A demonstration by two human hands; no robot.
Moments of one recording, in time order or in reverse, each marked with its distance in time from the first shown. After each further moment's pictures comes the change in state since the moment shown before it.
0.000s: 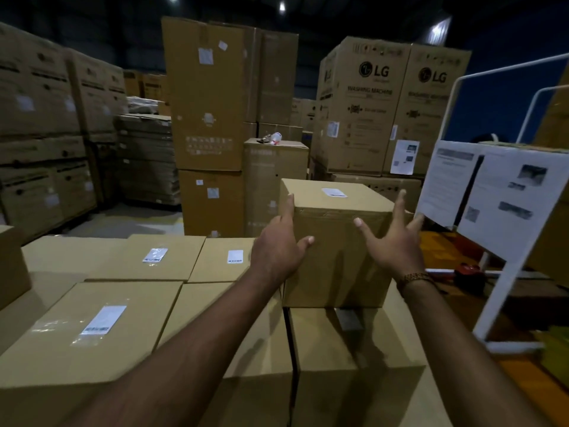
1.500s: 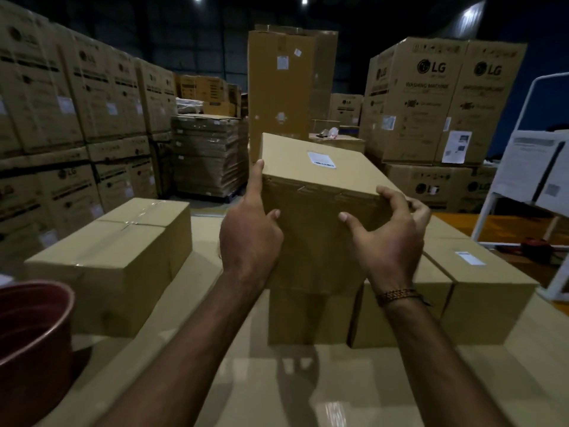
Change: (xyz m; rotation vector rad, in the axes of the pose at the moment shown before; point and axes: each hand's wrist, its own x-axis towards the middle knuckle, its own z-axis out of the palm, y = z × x) left_hand -0.276 -0.251 -0.434 -0.008 0.419 -0.145; right_hand -0.453 -0.360 0.102 0.263 0.342 -0.167
